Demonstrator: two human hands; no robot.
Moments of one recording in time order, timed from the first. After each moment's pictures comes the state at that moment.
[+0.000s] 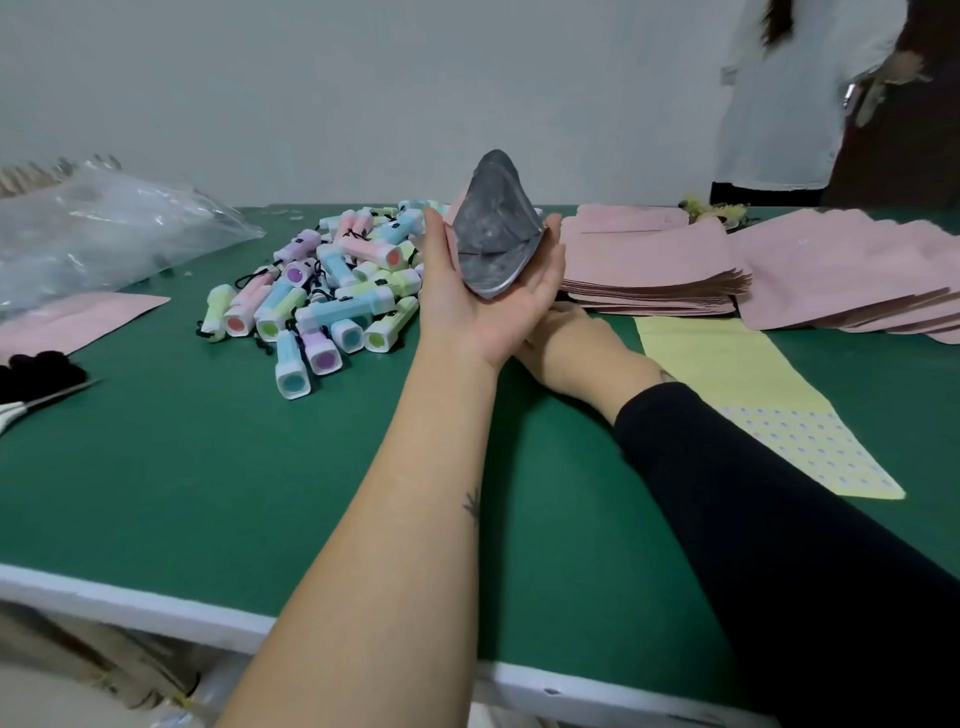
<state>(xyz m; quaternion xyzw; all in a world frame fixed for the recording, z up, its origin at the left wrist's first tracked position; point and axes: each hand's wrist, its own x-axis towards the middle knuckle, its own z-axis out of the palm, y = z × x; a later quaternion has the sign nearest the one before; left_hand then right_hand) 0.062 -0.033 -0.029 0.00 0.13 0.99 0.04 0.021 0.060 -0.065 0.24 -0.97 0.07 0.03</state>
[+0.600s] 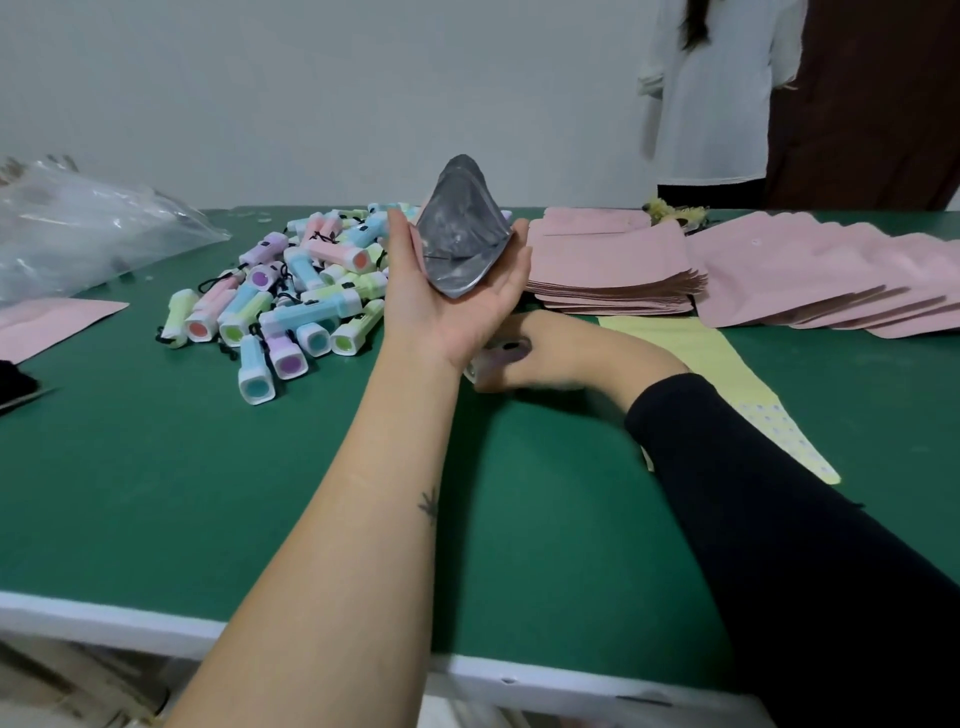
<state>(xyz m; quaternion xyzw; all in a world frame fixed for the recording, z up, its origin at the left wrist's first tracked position) 0.055 -0.034 -0.029 0.01 0.13 0.99 0.05 0.034 0.092 -0.054 0.32 -0.90 0.27 -0.09</state>
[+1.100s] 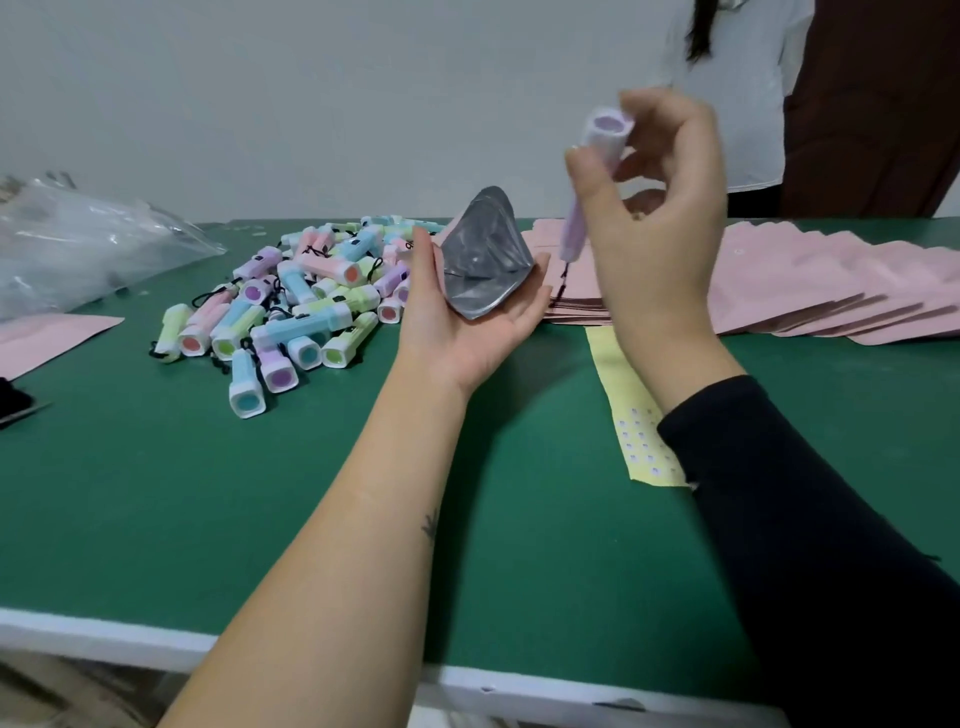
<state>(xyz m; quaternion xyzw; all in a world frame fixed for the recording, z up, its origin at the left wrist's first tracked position) 0.057 -0.014 -0.032 0.01 0.19 0.98 0.08 0.070 0.115 0.008 0.22 -0.62 0.61 0.45</state>
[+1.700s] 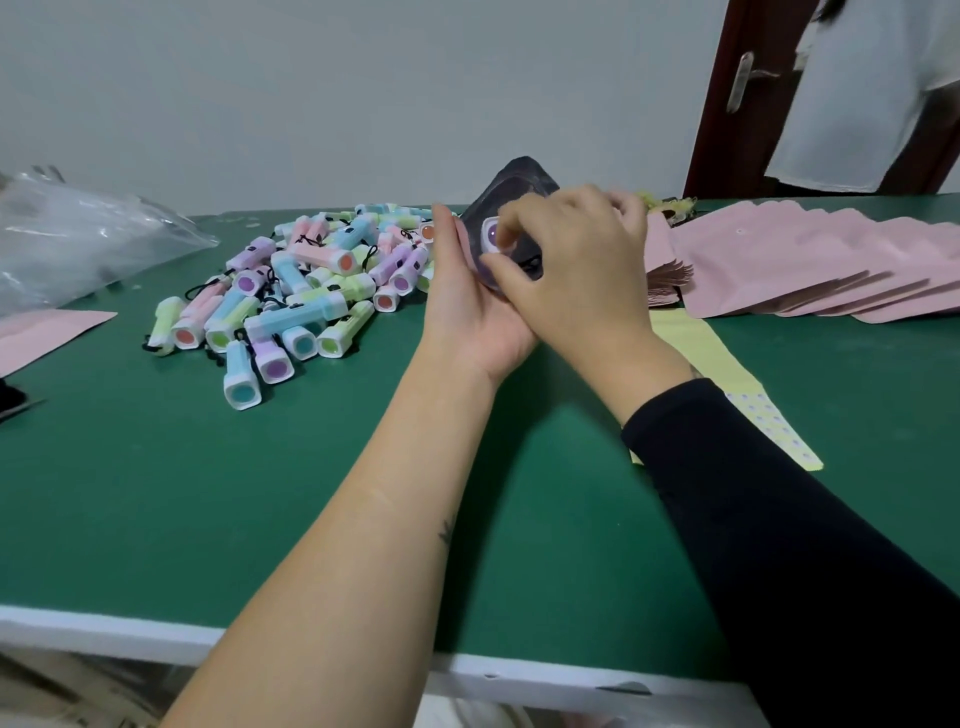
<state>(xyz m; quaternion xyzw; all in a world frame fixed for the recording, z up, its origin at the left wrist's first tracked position) 0.072 0.009 -0.021 0.02 0.21 0.97 0.11 0.065 0.099 -0.022 0.23 -0.84 0.23 0.44</state>
